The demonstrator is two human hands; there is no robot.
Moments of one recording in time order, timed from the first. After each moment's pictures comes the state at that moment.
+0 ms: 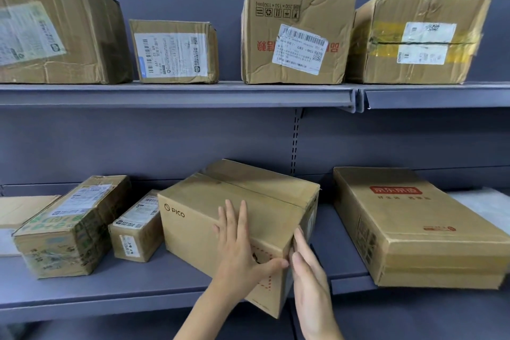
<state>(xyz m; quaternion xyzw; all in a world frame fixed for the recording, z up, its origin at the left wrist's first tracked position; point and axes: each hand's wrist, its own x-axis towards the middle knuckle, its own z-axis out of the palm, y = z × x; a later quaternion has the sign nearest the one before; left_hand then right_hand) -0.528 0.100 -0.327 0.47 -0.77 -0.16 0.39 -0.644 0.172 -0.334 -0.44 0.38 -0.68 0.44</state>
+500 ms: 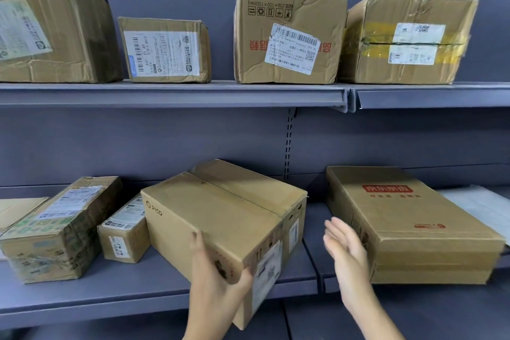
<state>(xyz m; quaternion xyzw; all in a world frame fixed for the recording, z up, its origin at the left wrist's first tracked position) -0.510 0.134 -0.337 0.52 -0.63 -0.28 0.50 -0.717 0.154 -0.324 -0.40 0.52 -0.69 0.32</state>
